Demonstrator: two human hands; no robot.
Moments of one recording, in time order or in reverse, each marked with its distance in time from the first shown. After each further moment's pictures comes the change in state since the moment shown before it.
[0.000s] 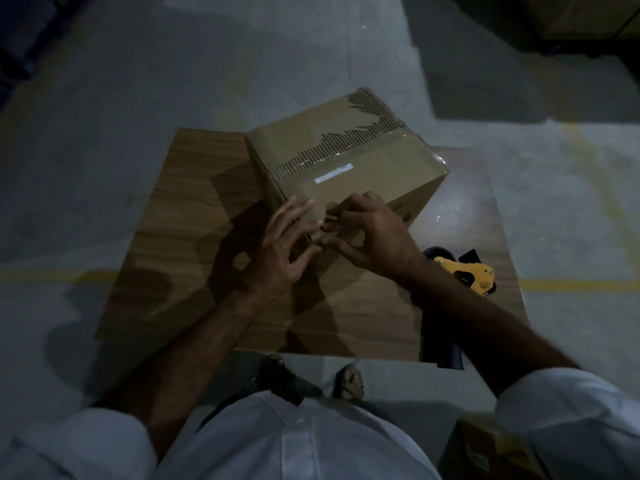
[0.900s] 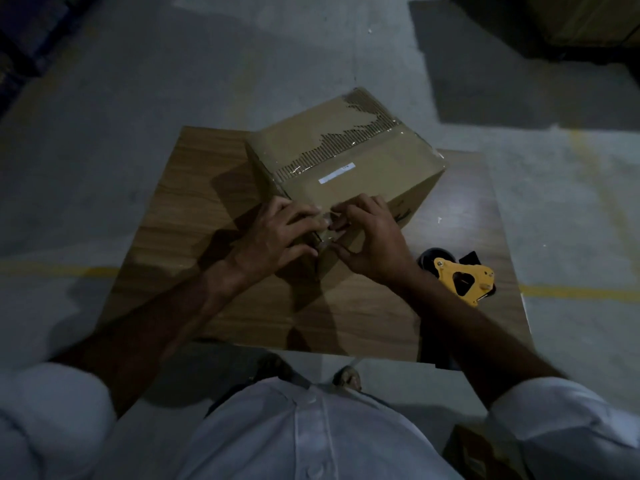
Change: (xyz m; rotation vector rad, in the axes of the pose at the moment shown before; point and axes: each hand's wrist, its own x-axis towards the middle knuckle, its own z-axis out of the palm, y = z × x) left_hand 0.020 -0.003 -0.031 0.273 -0.159 0.241; right_hand -0.009 -0.010 0.006 0.028 0.034 0.088
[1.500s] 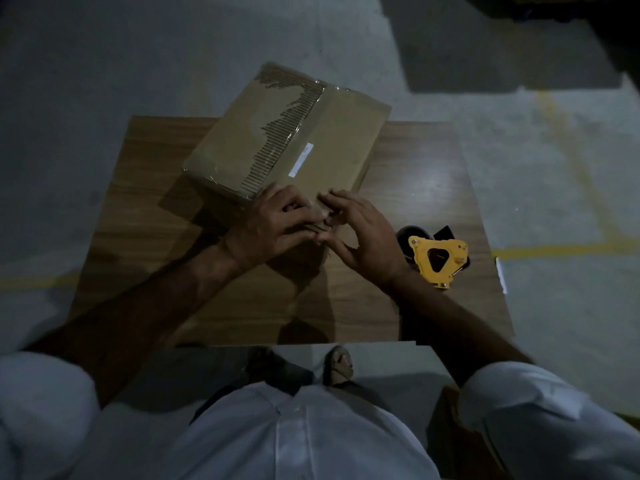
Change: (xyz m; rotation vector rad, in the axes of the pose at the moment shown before) left_hand 0.038 0.006 0.028 -0.114 -0.001 0.161; right_hand -0.039 0.034 0.005 0.007 0.108 0.009
